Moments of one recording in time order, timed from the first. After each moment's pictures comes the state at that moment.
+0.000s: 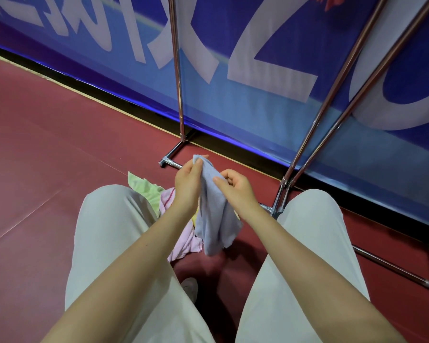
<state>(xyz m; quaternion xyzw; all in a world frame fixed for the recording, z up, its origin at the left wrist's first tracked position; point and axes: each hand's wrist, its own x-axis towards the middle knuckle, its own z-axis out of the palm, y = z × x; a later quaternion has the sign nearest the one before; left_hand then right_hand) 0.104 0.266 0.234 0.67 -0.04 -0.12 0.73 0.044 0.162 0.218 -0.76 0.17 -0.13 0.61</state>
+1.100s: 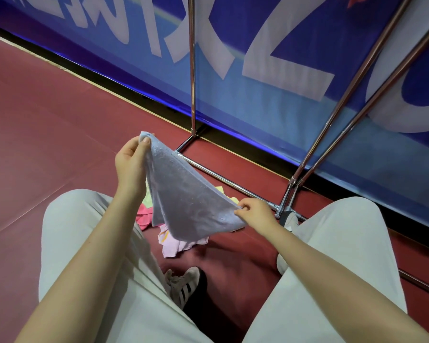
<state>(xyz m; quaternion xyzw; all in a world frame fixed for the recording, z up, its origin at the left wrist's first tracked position) 0.147 0.382 0.260 0.67 -0.04 0.04 0.74 0.007 0.140 0.156 -0.90 0.23 0.04 0.36</state>
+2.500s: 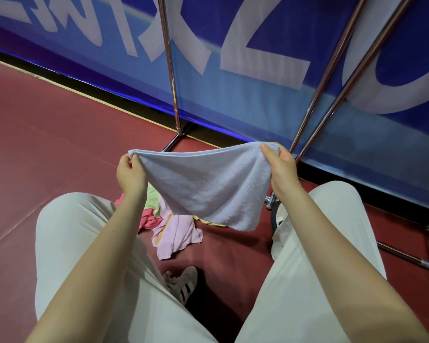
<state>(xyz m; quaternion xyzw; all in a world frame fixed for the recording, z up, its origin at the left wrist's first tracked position) 0.179 0.350 0.193 0.79 0.11 0.06 0.60 0.004 0.100 0.263 -0.57 0.28 -0.25 0.73</state>
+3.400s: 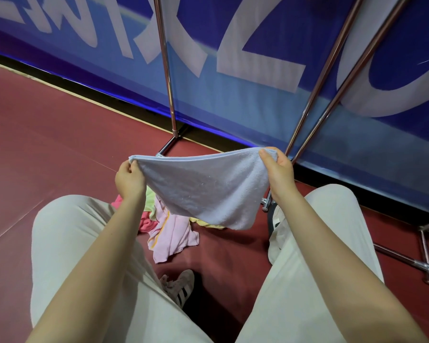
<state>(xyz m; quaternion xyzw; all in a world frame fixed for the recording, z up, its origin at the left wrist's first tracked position) 0.178 0.345 0.189 0.80 0.13 0.04 0.58 0.005 0.097 0.255 -0.61 0.30 -0.27 0.68</state>
